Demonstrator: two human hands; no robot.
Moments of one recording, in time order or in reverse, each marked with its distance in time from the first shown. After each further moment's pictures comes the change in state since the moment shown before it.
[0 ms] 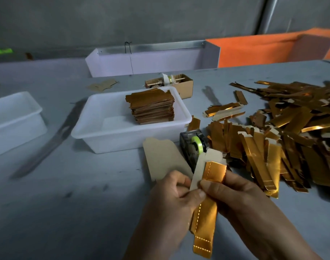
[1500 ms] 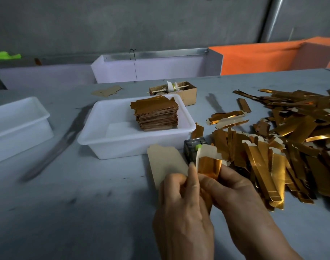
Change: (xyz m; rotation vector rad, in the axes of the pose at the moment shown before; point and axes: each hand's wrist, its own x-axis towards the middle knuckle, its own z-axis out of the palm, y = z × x) left_hand -0.004 0.004 0.030 0.677 0.448 0.385; right_hand 0.009 -0.011 0.028 -0.107 0.153 -0.197
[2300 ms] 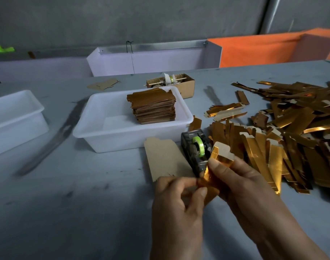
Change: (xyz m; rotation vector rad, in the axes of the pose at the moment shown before) left_hand -0.006 -0.012 0.007 -0.675 -0.123 -0.333; right_hand 0.003 0.007 -0.024 0.090 -0.006 0.073
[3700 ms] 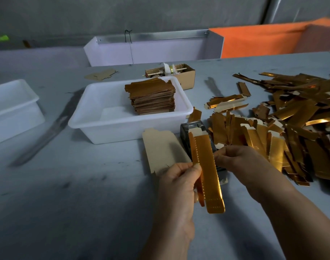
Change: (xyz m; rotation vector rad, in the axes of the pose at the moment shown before) left_hand 0.021 -0.012 0.019 -0.542 -0.069 -0.393; right_hand 0.049 0.000 -0.025 -0.628 0.030 0.051
